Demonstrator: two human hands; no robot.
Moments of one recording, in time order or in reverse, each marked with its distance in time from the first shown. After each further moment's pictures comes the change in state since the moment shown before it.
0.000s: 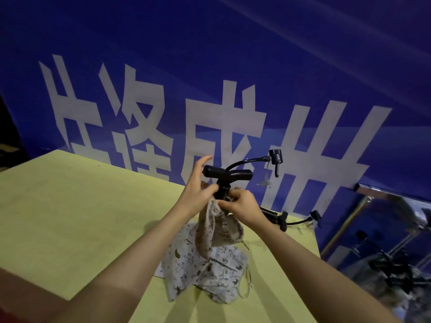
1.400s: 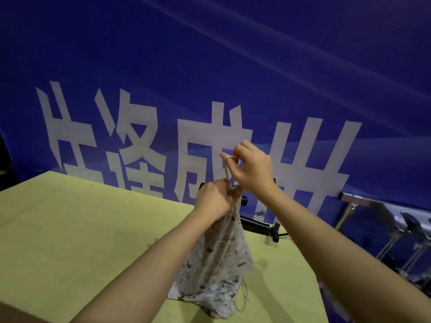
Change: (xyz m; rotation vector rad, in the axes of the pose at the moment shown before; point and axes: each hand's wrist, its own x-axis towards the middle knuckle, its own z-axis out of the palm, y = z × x) left_hand 0.012 0.057 0.043 0.767 -0.066 -0.023; right_hand 0.016 -0.085 -0.079 -0.430 0.660 -0.724
